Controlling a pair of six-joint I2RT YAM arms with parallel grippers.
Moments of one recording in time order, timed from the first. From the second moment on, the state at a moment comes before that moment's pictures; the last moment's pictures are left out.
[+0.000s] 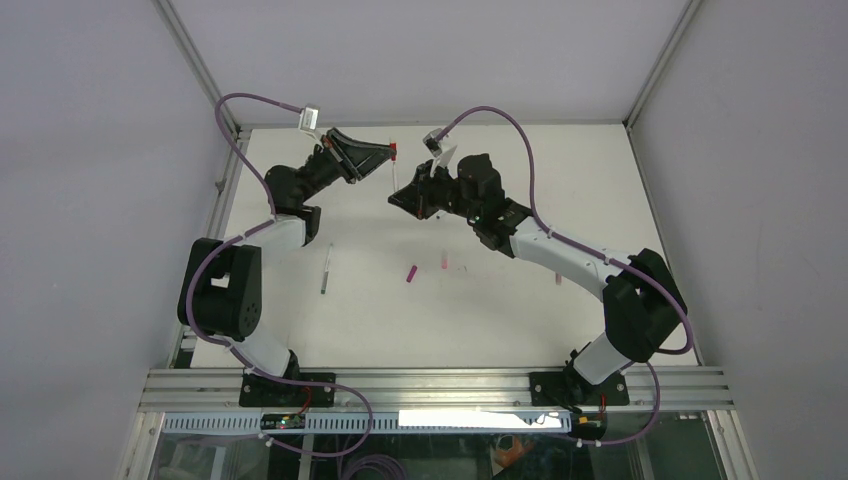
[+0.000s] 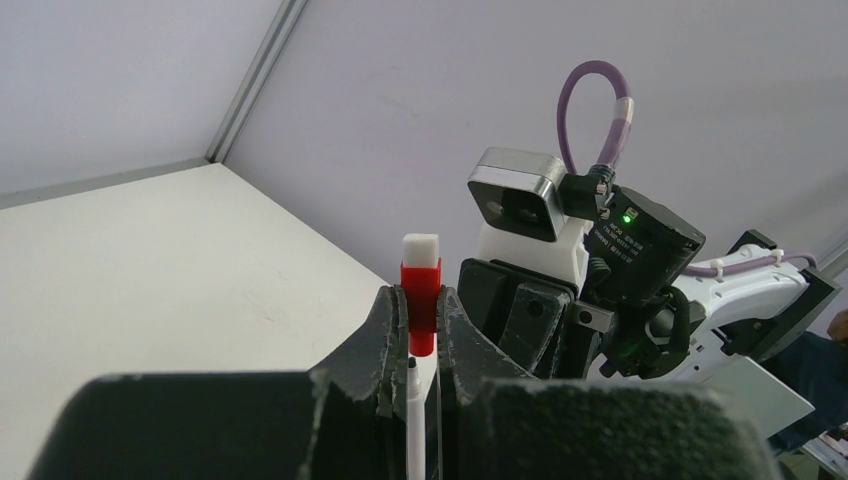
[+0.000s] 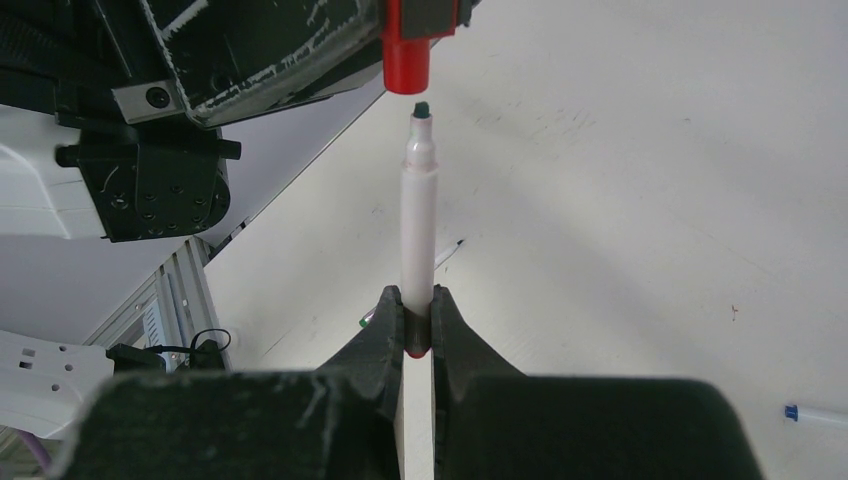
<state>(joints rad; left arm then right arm) -0.20 1.64 0.91 1.34 0.76 -1.13 0.75 1.57 1.14 0.25 -0.32 0.40</state>
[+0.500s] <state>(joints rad) -0.20 1.64 0.91 1.35 0.76 -1.13 0.75 1.57 1.17 0.24 -0.32 0.39</state>
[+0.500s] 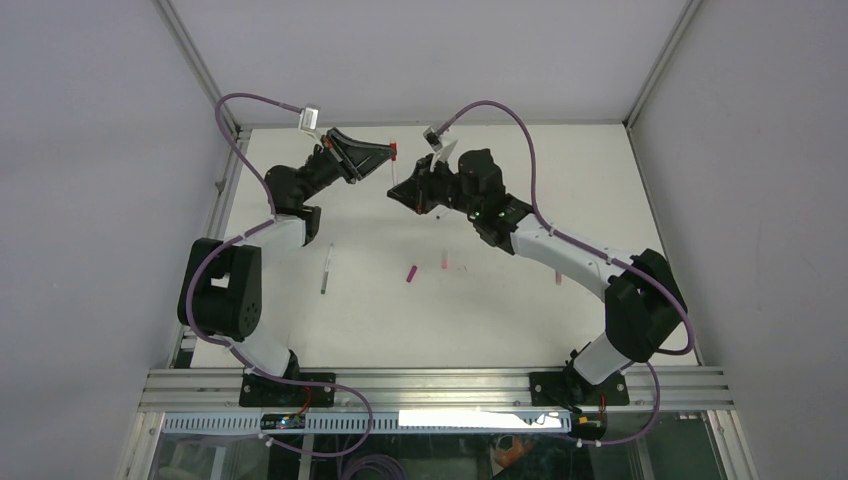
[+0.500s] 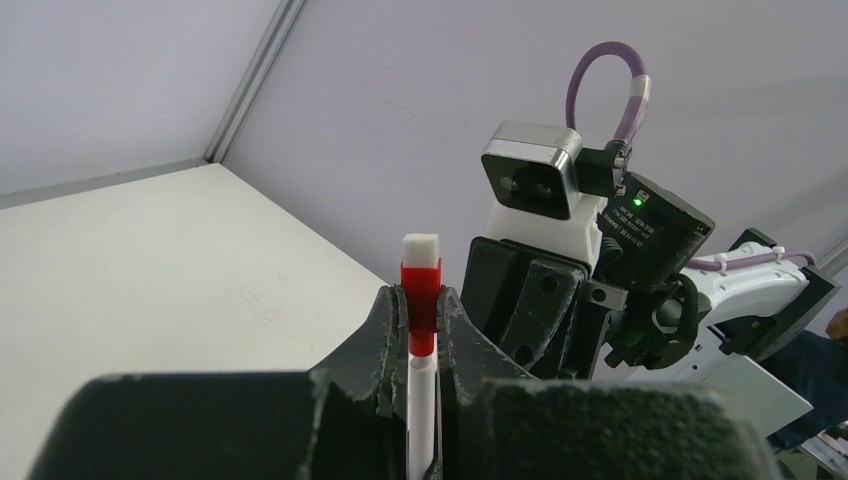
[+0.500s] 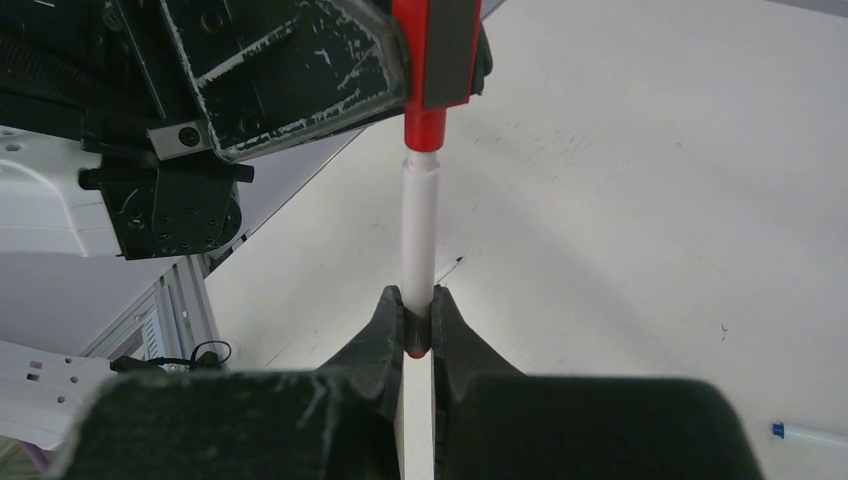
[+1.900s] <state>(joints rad) -0.24 1.60 0.65 1.40 0.65 -1.00 0.71 1.65 1.29 -0.09 -0.41 0.33</state>
